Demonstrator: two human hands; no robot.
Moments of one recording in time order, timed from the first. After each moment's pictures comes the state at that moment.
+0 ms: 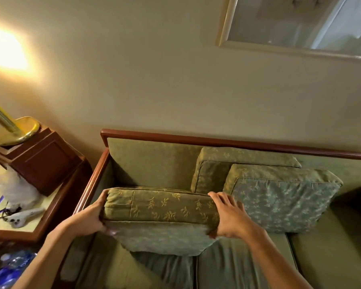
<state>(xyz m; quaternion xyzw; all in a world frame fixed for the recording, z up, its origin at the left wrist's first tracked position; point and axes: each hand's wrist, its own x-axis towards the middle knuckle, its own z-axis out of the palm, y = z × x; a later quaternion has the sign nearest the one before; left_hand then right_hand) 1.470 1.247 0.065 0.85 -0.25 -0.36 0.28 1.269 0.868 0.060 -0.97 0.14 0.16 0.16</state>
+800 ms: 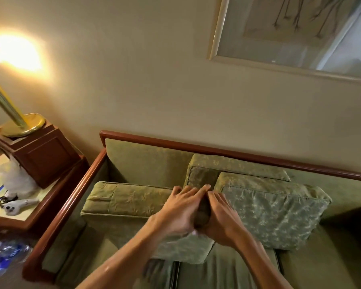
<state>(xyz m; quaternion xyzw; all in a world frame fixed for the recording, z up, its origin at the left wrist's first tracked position) 1.319 0.982 0.113 0.85 -0.50 -0.09 0.14 1.222 0.841 0.115 -0.97 0.07 0.01 0.25</state>
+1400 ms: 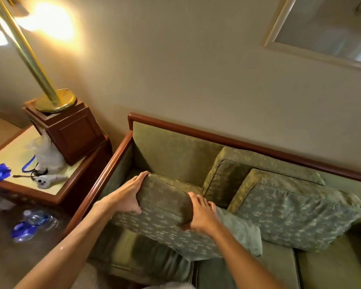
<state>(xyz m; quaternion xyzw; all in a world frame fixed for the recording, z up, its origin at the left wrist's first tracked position) 1.459 1.230 0.019 0.88 -0.31 -0.26 0.24 1.324 0.968 -0.006 -0.96 0.11 0.19 0.20</state>
